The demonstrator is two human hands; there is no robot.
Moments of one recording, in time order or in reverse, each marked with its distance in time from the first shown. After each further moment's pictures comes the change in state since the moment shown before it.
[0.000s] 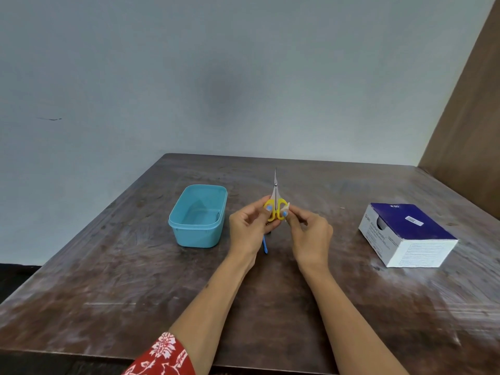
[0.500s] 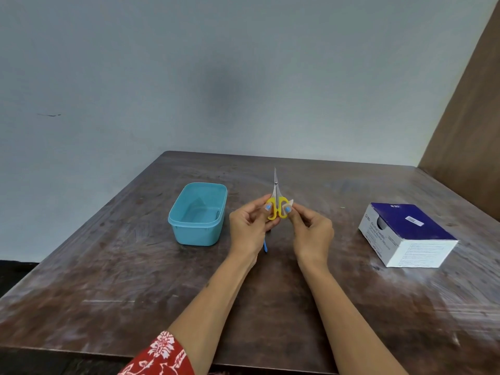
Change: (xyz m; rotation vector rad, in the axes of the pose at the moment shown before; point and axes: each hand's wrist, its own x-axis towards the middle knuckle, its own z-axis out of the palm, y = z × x) left_hand -0.001 -0.001 0.003 0.041 0.028 0.050; right_hand 0.000 0.001 0.004 0.213 0.042 0.176
